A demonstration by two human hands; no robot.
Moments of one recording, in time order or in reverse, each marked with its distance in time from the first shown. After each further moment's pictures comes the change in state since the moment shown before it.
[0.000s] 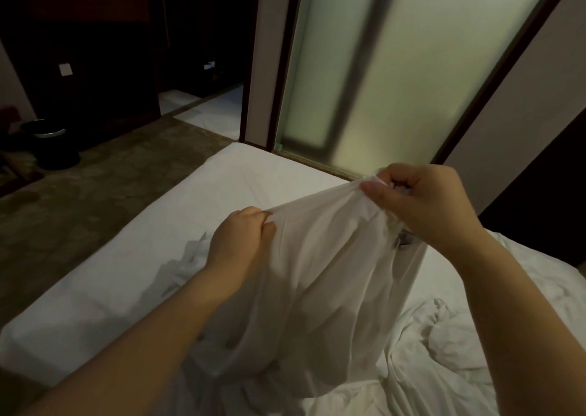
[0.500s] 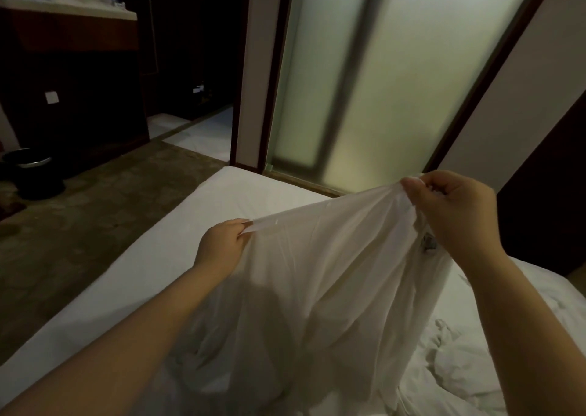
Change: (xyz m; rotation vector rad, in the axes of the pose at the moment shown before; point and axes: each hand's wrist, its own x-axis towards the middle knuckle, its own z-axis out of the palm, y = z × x) left_hand 0.067 -0.051 0.002 -0.173 0.000 -0.084; right_hand 0.030 0.017 -0.011 -0.006 0.399 0.165
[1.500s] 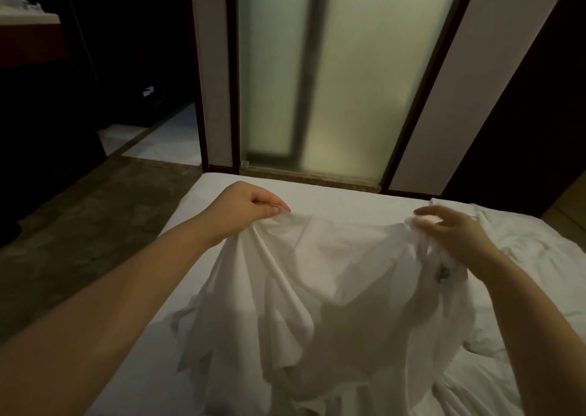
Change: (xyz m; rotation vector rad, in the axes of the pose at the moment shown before) left_hand 0.088 0.033 -0.089 -0.317 -0.499 0.301; right_hand -0.006 0.051 0.056 -0.123 -0.257 0.570
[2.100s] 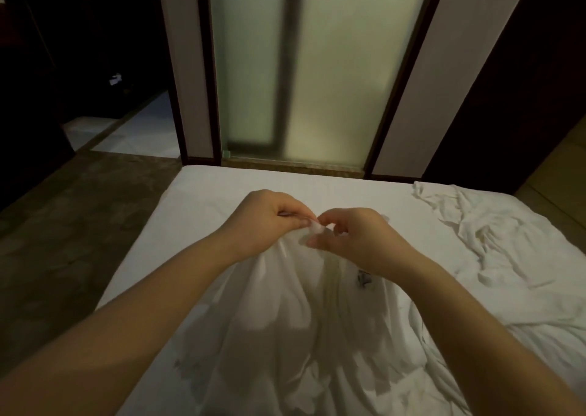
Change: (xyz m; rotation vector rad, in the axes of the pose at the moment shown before) left_hand -0.004 0.010 0.032 0.073 -0.082 0.233; right_hand -0.060 -0.108 0.073 -0.220 -0.348 -0.300
